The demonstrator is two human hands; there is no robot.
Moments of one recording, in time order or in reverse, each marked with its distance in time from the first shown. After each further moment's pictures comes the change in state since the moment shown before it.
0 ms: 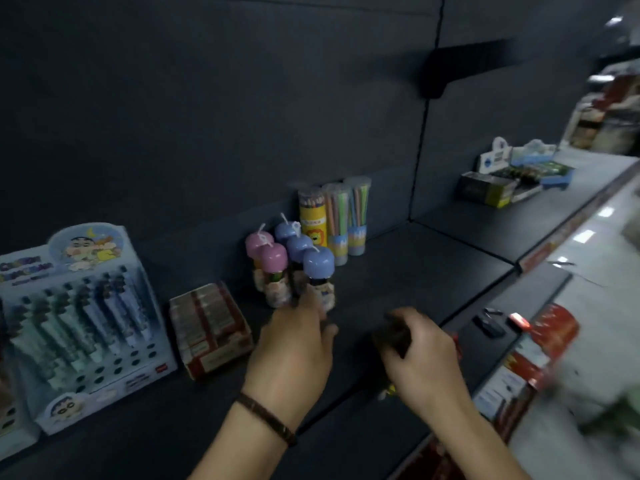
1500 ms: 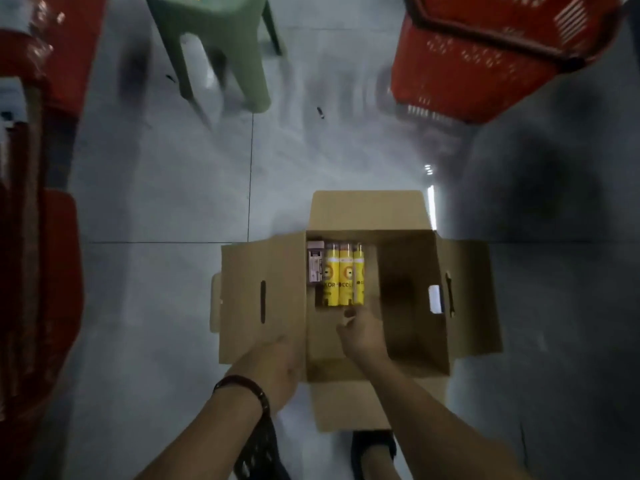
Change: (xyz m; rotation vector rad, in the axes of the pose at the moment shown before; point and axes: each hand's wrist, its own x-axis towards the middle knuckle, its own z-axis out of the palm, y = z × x) left_hand -0.469 0.425 1.047 0.397 -1.621 0.358; right_hand -0.584 1.092 -0.148 0.132 -0.070 1.634
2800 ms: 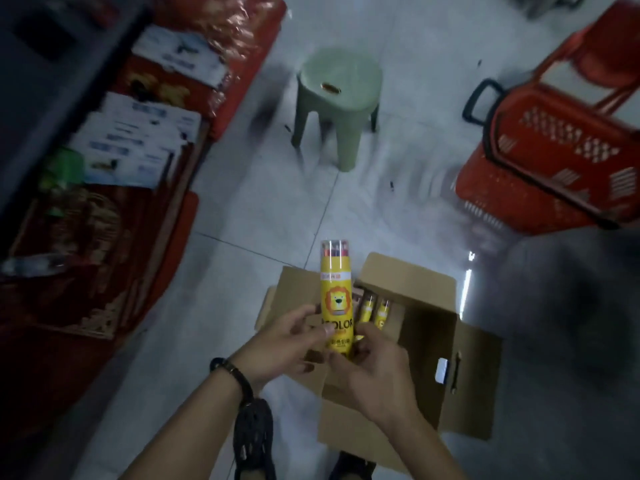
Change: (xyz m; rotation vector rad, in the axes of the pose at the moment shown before) left_hand -0.166 0.016 -0.128 -1.194 0.124 0.140; right_hand -0.227 -0.134 -0.128 0.141 -0.112 -0.574
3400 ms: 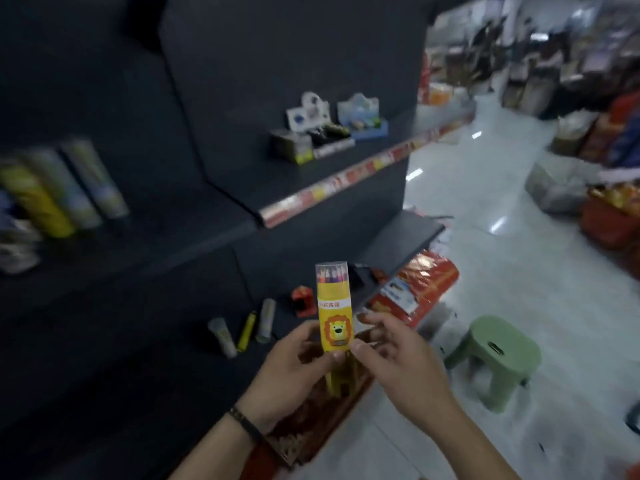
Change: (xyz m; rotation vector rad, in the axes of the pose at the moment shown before) left_hand -0.539 0.147 -0.248 -0.049 0.705 0.723; right_hand -0.264 -0.549 0.120 -0.080 -0.310 -0.796
